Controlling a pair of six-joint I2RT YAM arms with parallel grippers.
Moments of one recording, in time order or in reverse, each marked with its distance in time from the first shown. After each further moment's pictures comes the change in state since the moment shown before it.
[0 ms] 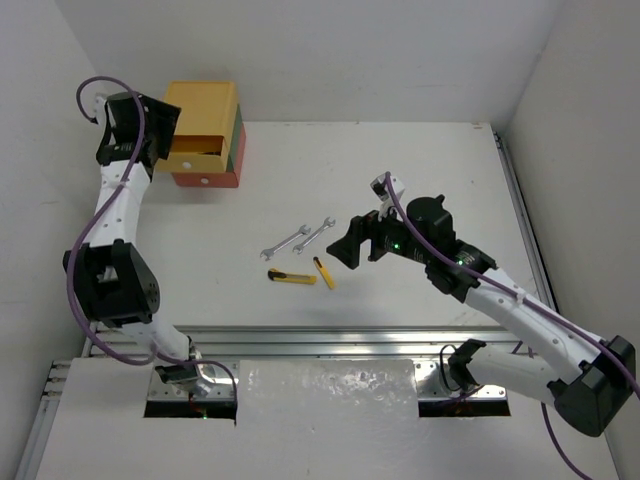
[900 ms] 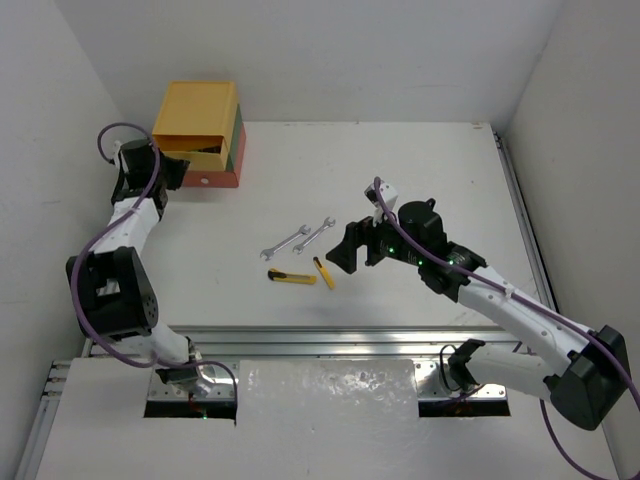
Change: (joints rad) left arm 0.033 -0.122 -0.446 0.278 0.098 0.032; right arm 0.000 0.045 -0.051 0.026 -0.001 -0.005
